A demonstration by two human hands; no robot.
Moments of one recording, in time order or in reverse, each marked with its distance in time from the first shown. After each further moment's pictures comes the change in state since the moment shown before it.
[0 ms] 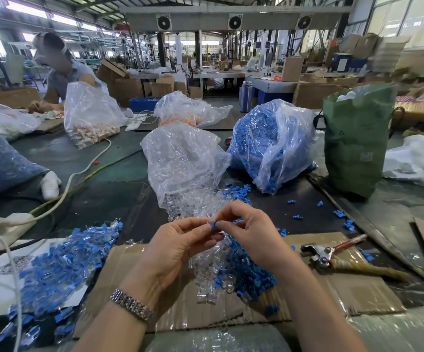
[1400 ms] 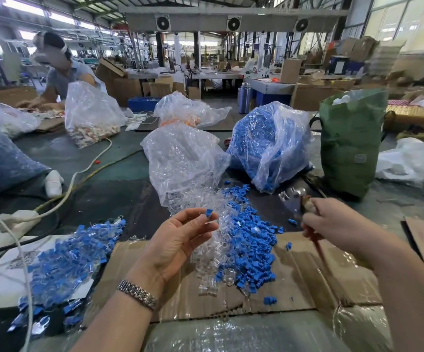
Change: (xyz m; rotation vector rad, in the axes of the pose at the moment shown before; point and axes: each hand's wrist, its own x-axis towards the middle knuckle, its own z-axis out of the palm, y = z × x) left_hand 0.006 -0.003 -0.014 -0.181 -0.109 -0.002; right_hand -0.031 -0.024 -0.116 -0.477 0.037 0.506
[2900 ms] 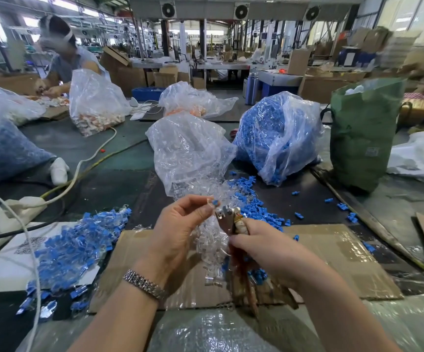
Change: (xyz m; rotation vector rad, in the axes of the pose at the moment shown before) left_hand -0.008 -0.001 0.005 0.303 0.120 0.185; right_hand -0.034 -0.068 0.097 0.421 -0.381 -0.034
